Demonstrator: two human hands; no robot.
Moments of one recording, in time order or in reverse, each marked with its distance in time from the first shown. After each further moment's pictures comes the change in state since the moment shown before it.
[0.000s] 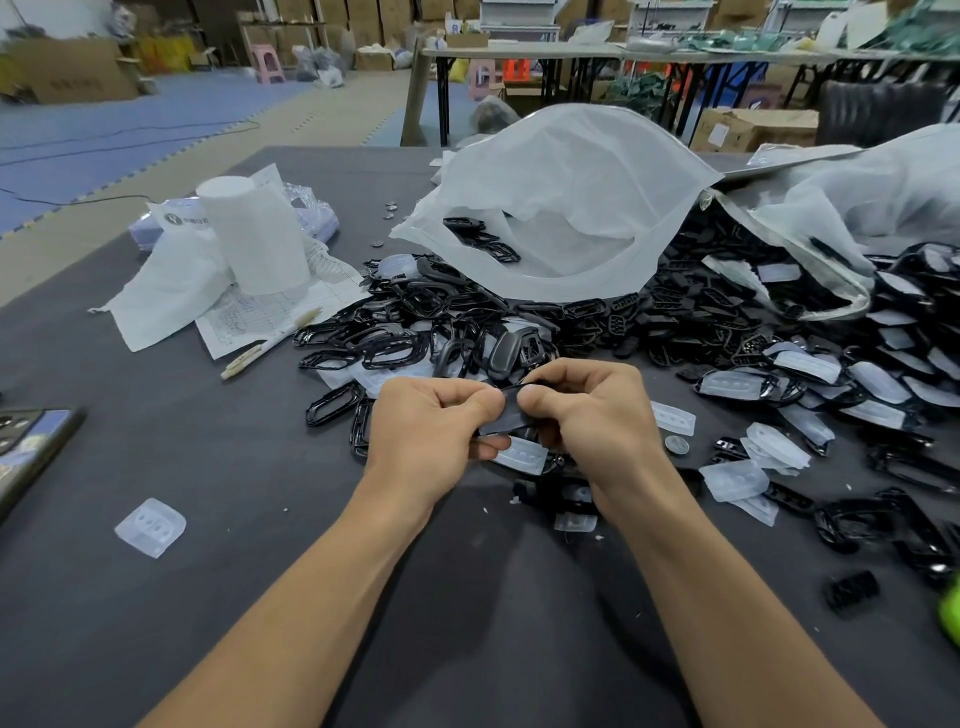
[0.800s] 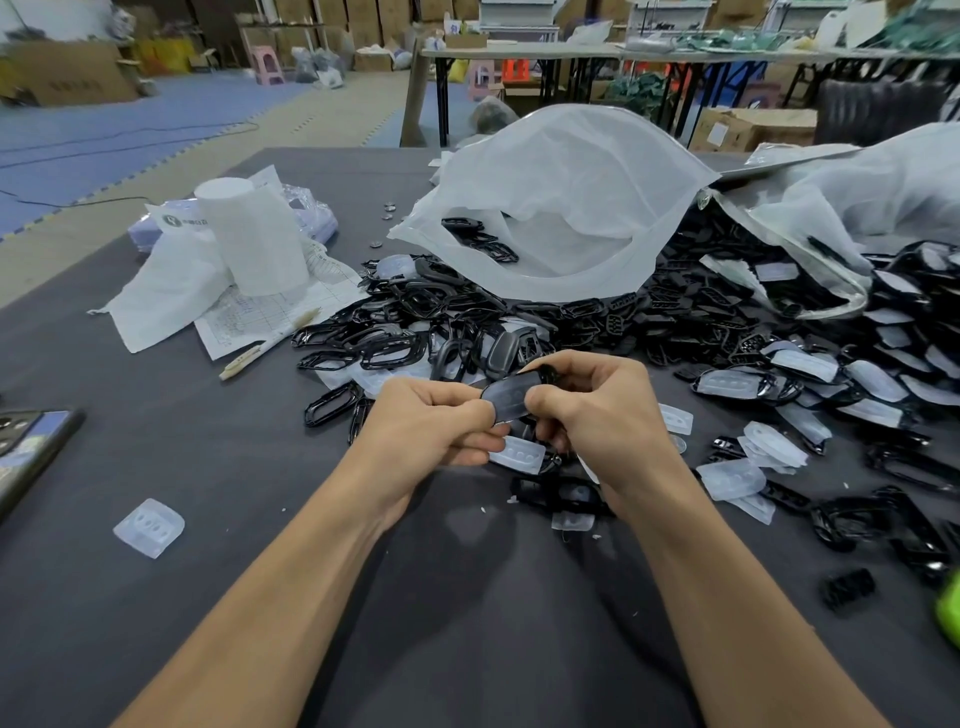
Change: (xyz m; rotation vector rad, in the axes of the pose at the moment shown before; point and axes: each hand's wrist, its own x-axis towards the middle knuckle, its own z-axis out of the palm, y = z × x) left_hand 0.006 0.004 -0.018 0.053 -0.233 -0.168; right_hand 0.001 -0.002 -0.008 0.002 -0.028 -0.043
